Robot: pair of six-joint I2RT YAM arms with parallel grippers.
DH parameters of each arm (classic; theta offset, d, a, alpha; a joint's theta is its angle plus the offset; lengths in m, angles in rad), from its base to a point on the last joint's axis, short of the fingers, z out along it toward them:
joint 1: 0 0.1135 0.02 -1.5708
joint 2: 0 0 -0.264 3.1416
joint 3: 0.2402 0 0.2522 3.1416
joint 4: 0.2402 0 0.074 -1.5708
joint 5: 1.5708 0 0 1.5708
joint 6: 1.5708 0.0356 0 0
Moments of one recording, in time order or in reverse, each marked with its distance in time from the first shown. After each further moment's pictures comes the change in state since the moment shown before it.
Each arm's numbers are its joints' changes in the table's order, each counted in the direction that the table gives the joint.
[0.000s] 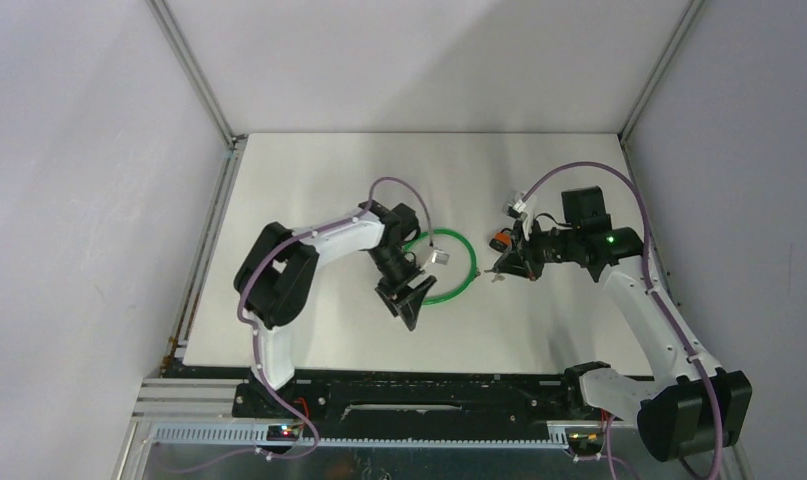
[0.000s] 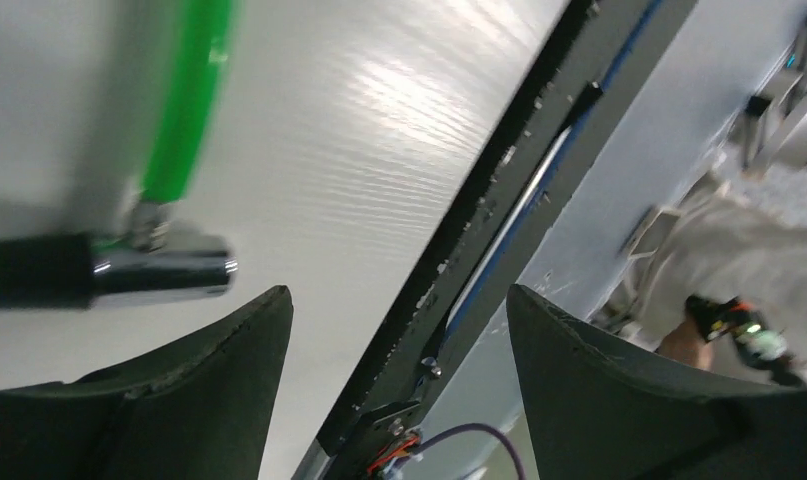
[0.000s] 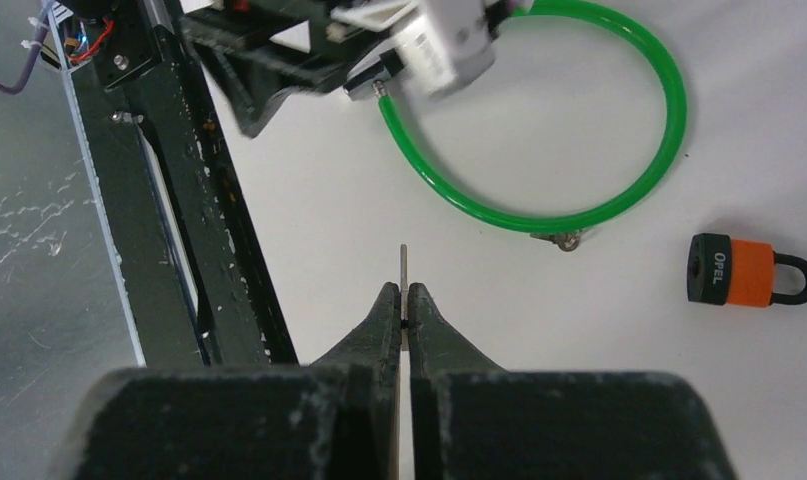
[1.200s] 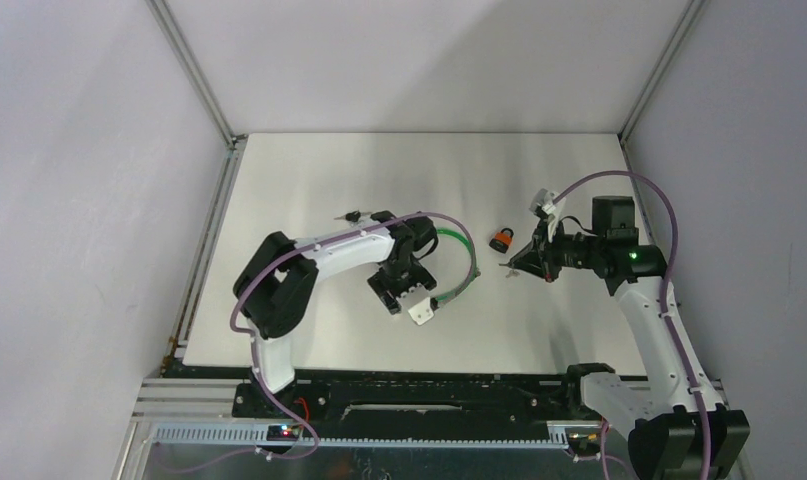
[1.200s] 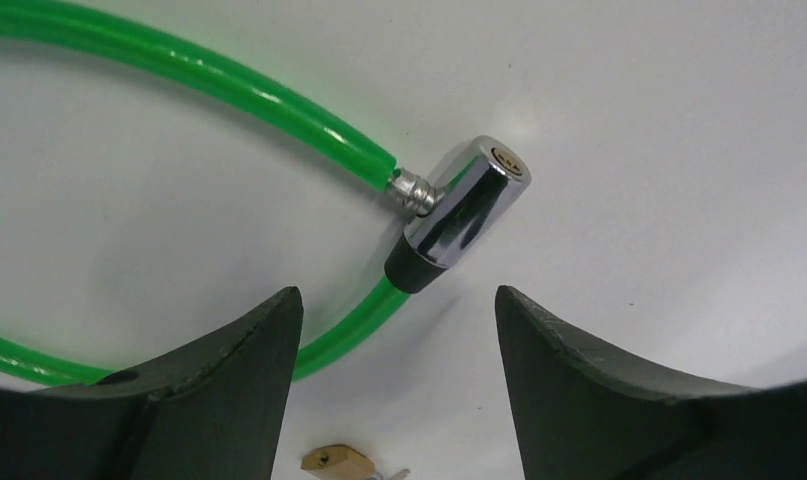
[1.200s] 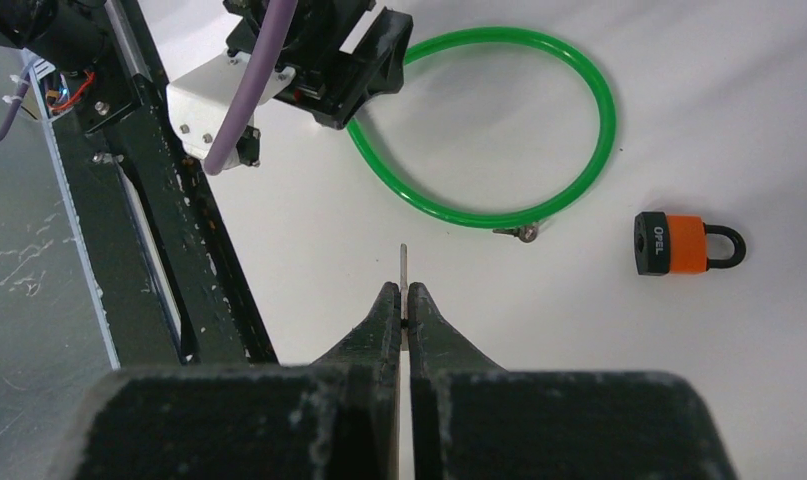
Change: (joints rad) left arm -0.146 -0.056 -0.002 -0.058 -0.509 1.488; right arm -0.154 -0.123 -0.056 -0.021 -0.073 -0.001
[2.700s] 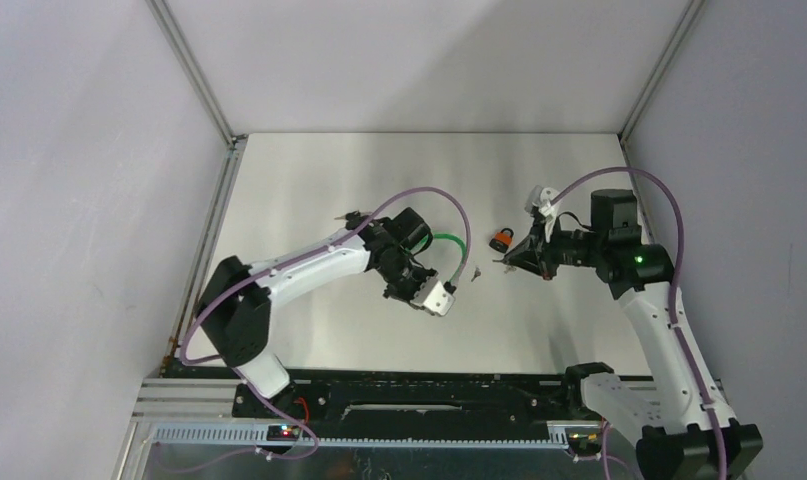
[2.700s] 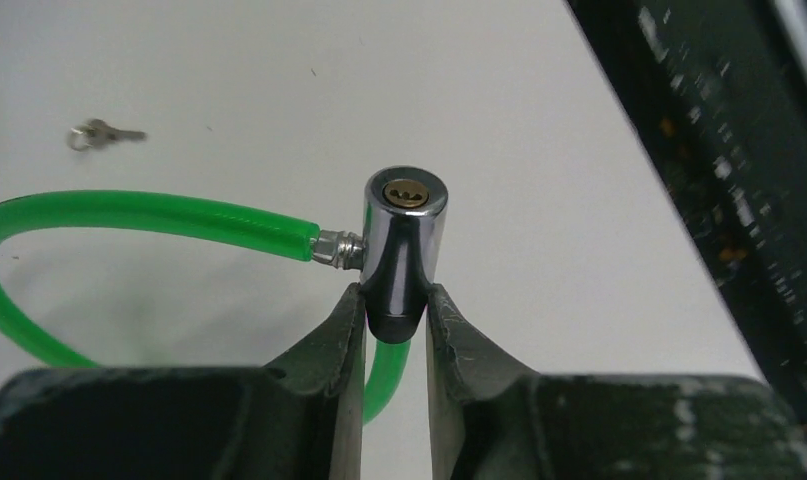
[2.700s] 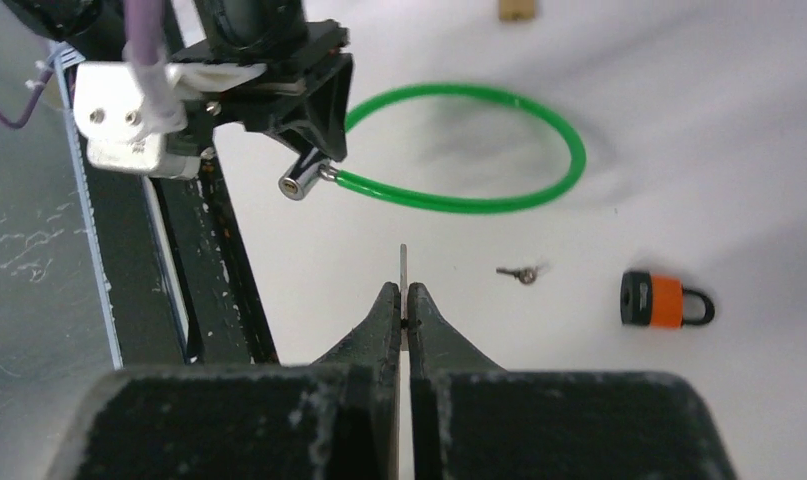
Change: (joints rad) left arm -0.054 -0.211 -0.093 -0.097 0.347 -0.388; right arm 0.047 -0.028 0.072 0.030 -0.006 0.002
